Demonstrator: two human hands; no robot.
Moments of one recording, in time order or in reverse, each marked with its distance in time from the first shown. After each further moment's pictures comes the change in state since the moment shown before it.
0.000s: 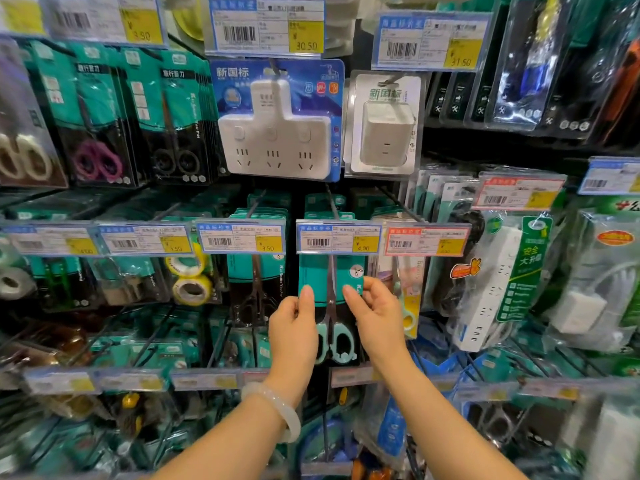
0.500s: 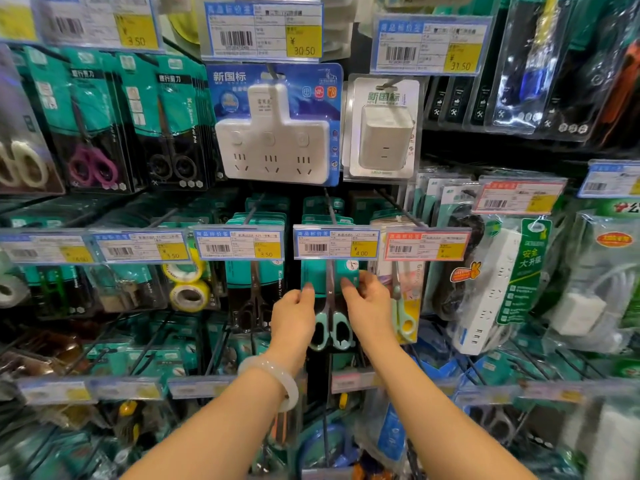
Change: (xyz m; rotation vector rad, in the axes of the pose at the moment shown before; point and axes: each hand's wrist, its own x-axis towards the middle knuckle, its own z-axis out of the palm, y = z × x) left_hand 0.034 0.000 0.009 0.077 -0.111 -0.224; right_hand 0.029 0.008 0.010 -0.231 0.084 0.078
